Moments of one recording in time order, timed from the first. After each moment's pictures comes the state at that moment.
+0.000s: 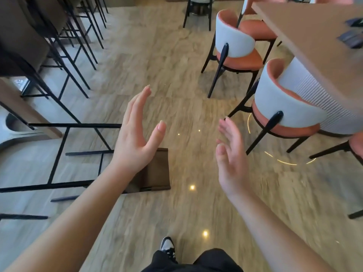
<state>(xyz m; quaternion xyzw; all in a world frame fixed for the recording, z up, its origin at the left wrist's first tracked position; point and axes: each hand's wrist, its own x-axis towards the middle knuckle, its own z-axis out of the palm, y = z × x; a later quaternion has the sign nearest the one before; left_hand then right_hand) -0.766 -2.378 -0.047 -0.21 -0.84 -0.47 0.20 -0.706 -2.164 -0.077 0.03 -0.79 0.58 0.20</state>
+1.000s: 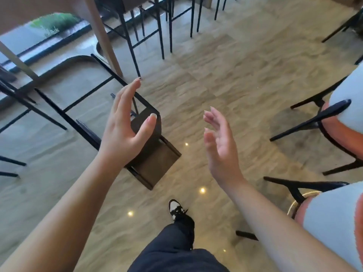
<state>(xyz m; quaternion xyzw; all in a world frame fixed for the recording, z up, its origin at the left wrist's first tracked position) -0.992 -2.244 -0.104 0.19 -0.86 -0.35 0.30 -1.107 -2.046 -0.117 0.31 -0.72 0.61 -0.14</state>
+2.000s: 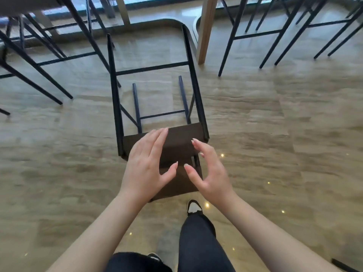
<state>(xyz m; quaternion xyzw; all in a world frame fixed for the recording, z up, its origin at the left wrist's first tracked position) -1.094 -2.352 -0.341 0.51 -0.83 -0.11 0.20 -1.283 -2.300 -0.361 0.60 -0.61 0.38 -0.35</state>
